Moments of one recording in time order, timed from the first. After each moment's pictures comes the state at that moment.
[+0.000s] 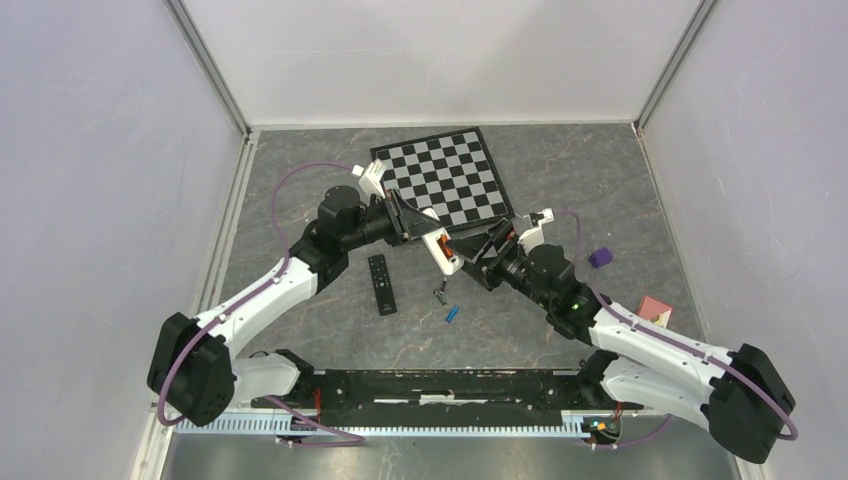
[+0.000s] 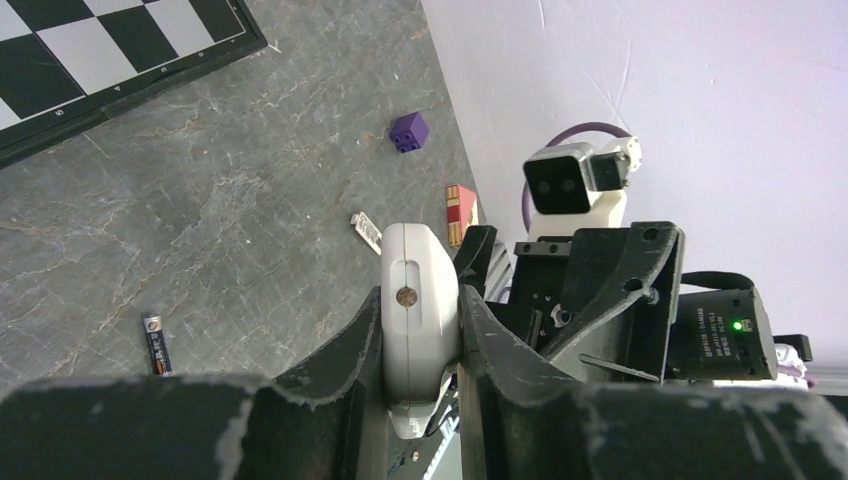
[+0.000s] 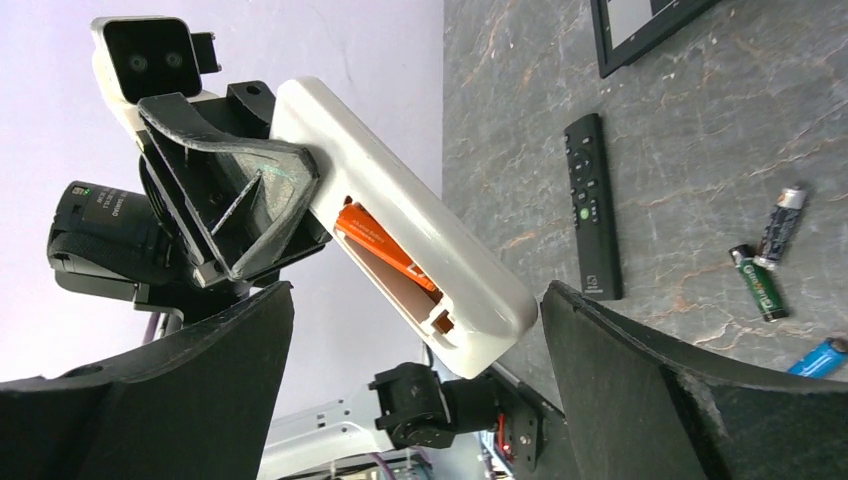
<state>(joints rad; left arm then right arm) -0.55 1.22 0.79 0.19 0.45 -0.93 0.80 0.96 0.48 0.30 0.04 1.33</state>
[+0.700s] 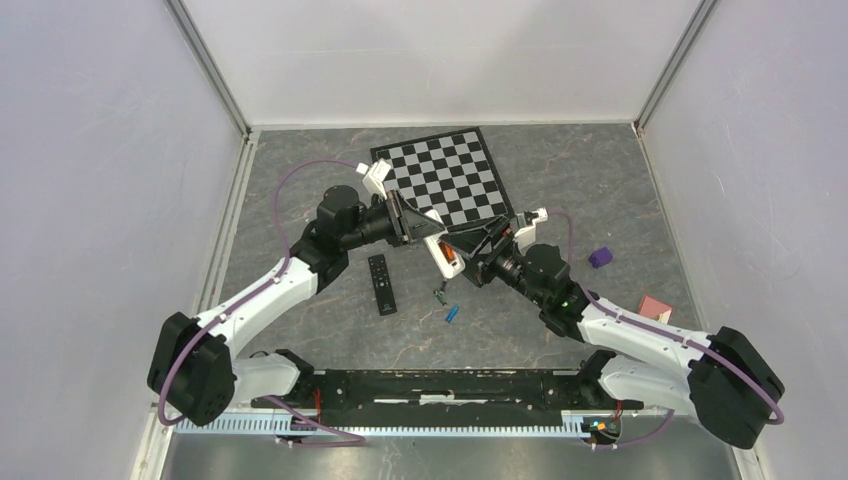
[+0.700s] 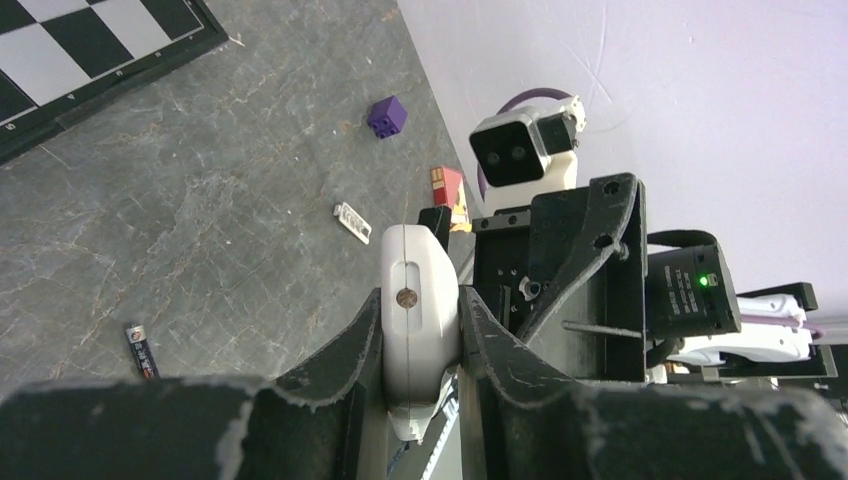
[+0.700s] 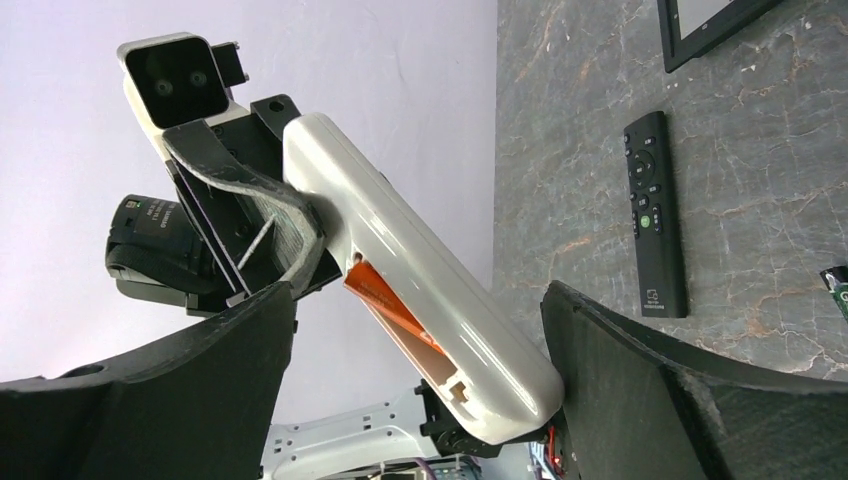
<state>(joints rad) -0.55 1.22 0.79 0.22 0.52 -0.90 0.79 1.07 0.45 0.51 0.00 1.43</state>
